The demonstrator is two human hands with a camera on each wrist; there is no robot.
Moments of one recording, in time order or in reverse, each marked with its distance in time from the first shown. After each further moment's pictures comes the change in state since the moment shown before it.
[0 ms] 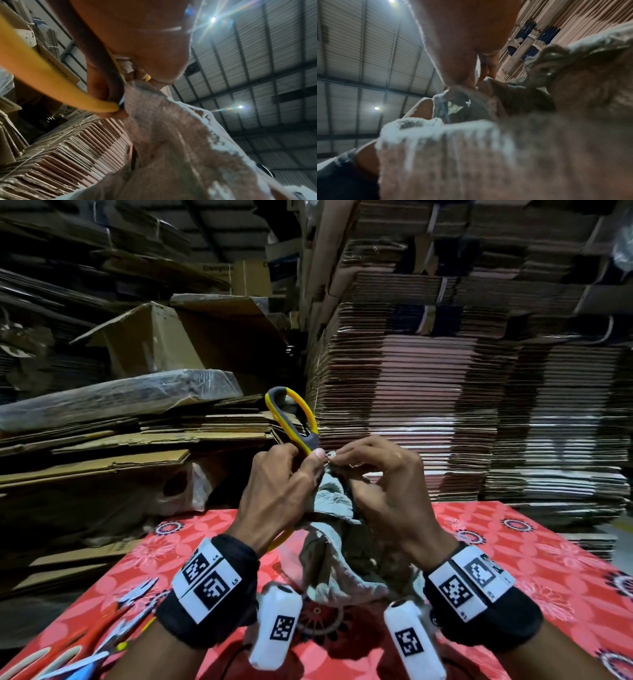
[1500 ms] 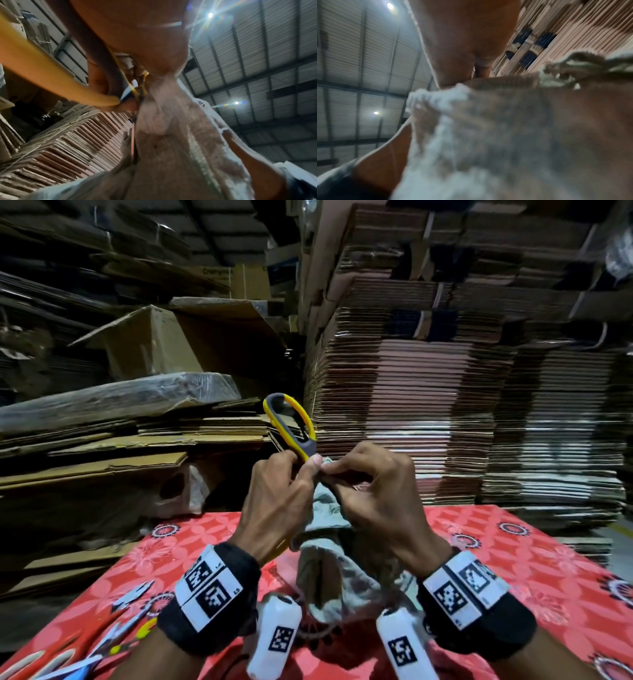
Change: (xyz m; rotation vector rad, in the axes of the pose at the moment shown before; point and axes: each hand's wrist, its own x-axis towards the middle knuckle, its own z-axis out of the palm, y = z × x) left_hand -0.008 0.011 0.005 -0.055 0.043 -0.005; right_hand 0.001 -0.006 0.001 -0.061 -0.001 -0.027
